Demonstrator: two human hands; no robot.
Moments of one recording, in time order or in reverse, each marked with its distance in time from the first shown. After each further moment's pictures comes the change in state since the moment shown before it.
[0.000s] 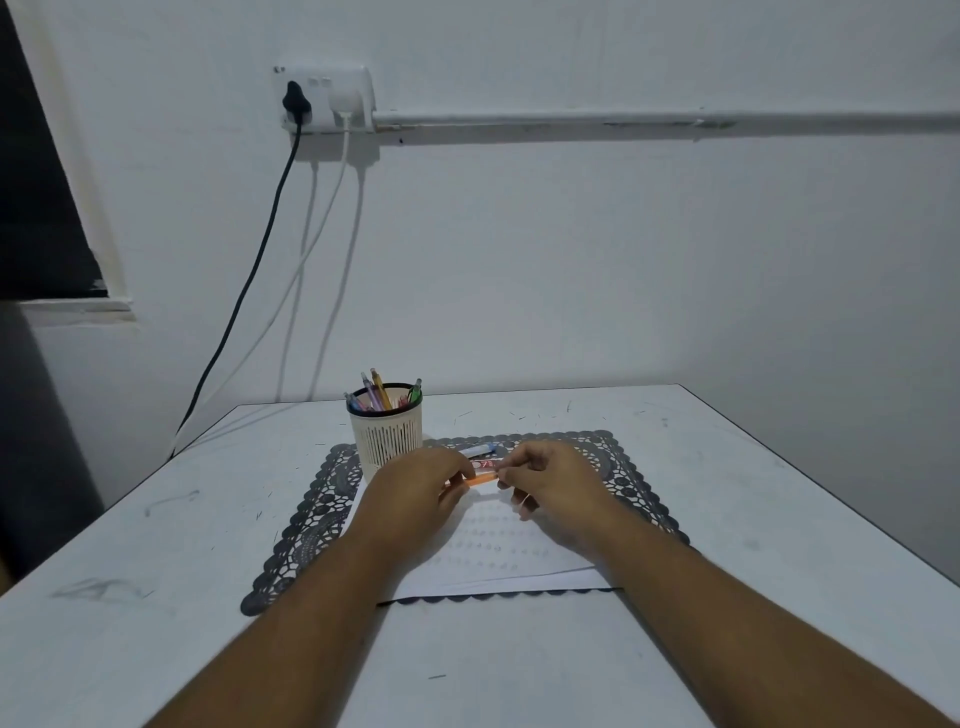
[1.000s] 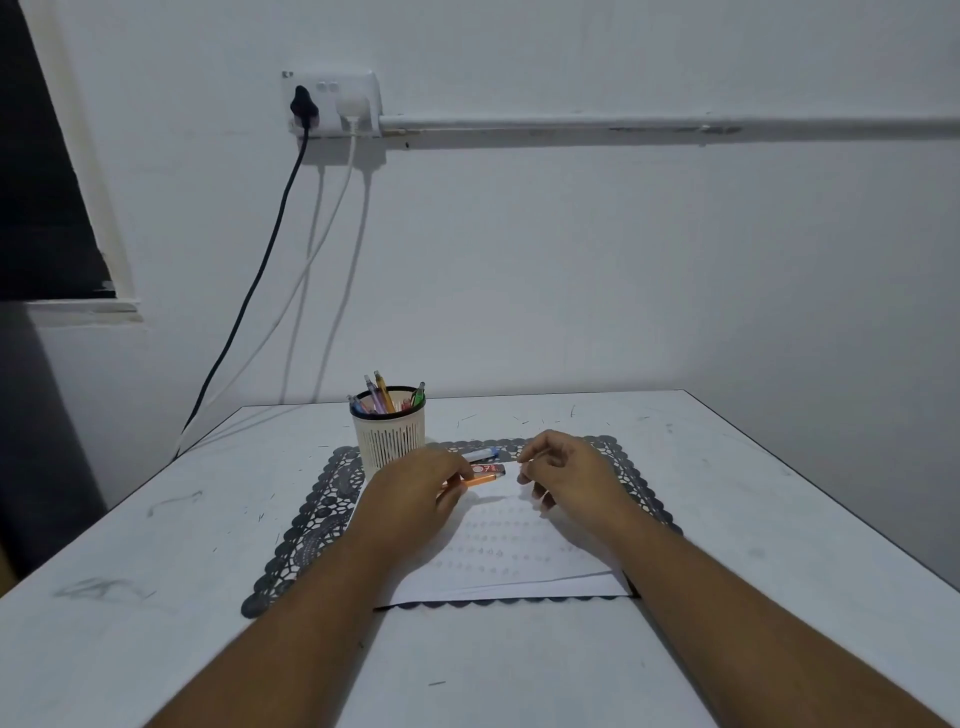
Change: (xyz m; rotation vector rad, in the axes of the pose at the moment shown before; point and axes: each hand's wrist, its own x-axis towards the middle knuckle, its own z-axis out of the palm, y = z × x) left_hand -0.003 0.001 -0.006 -0.024 0.024 -0.003; right_hand -0.007 -0.017 -0.013 -0.046 0.073 -0.026
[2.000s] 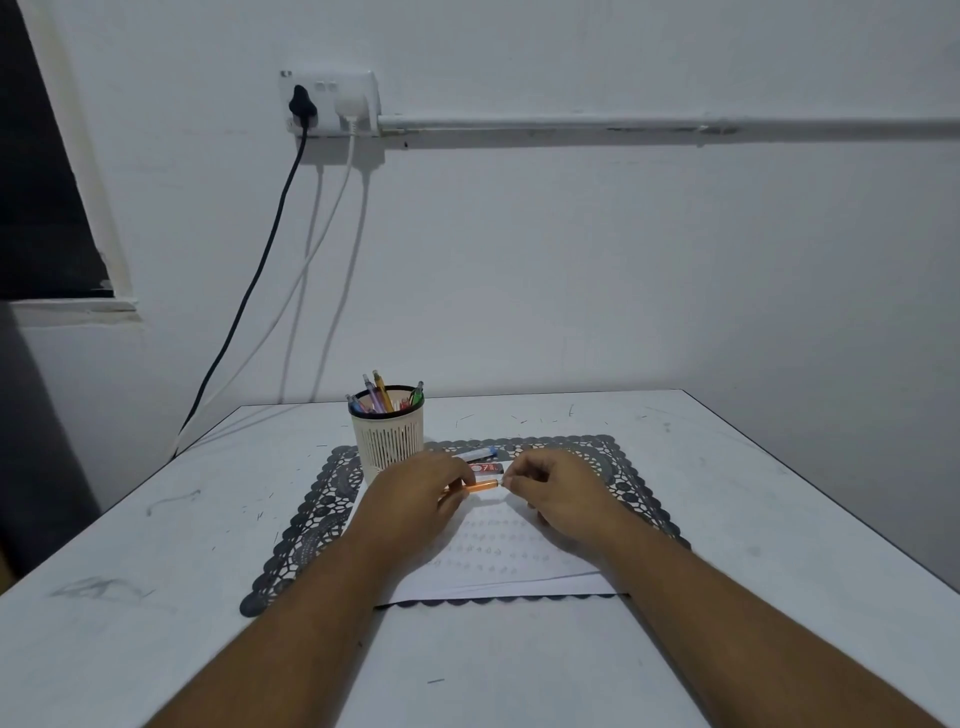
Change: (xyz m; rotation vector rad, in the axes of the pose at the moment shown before) left_hand 0.001 0.002 0.001 0.007 -0.049 0.056; right_hand 0.008 0.022 0.005 -0.256 -0.078 -0.010
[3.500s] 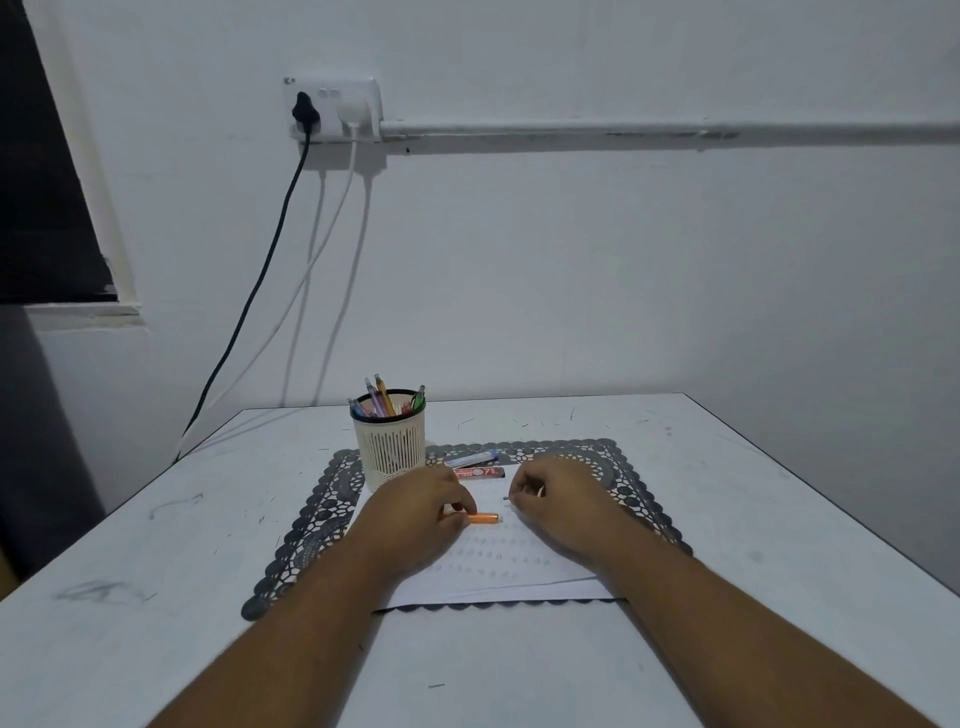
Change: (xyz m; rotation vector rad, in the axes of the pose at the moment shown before) left_hand 0.003 -0.015 0.007 -0.023 -0.175 0.023; right_hand 0.002 0.000 -0.006 -0.526 0.007 -0.112
